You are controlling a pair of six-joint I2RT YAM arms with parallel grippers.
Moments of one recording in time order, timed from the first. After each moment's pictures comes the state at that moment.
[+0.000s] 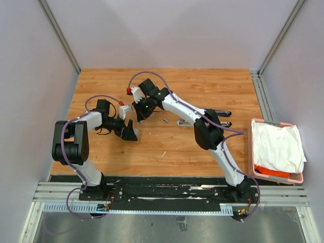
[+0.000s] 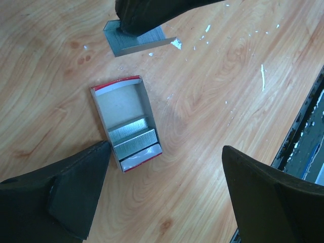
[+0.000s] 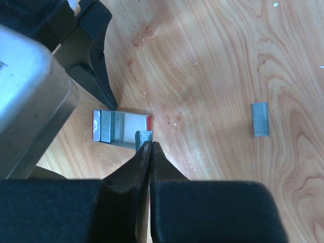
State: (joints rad) left arm 0.01 1.68 0.89 -0.52 0.85 0.50; right arm 0.79 2.41 2.19 -0.69 -0.45 -0.08
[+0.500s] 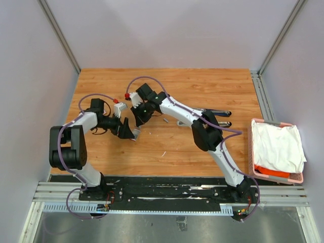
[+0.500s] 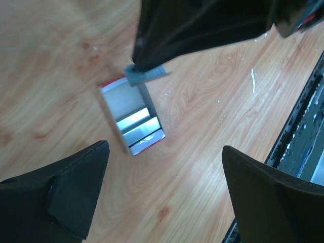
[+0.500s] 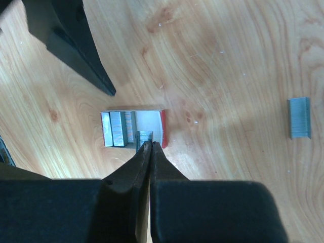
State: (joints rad) left arm 0.04 1.63 0.88 -0.55 0.89 0.51; right arm 0.82 2.41 2.14 -0.68 -0.45 -0.04
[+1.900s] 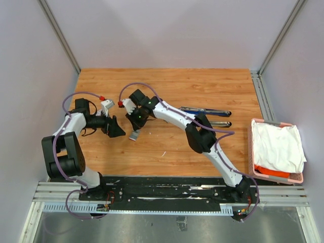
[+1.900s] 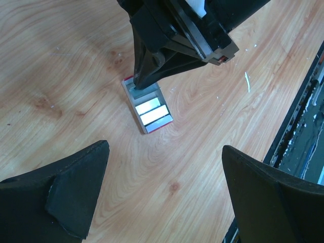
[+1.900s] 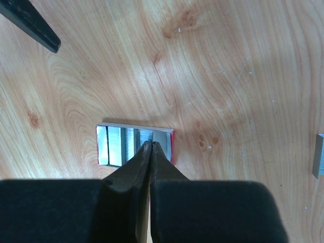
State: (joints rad) left arm 0.24 1.51 0.92 -0.71 1.01 0.71; right arm 0.88 2.49 2.22 -0.72 -0.40 -0.13
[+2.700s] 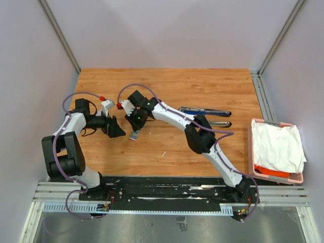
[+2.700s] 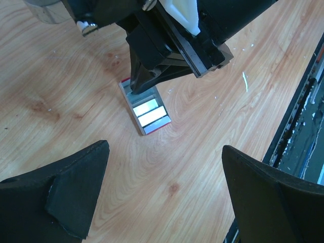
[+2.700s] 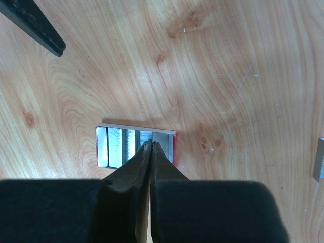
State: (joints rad) left arm 0.24 1.51 0.92 -0.72 1.02 0.73; right arm 0.89 2.50 2.23 -0.72 -0.37 -0.16
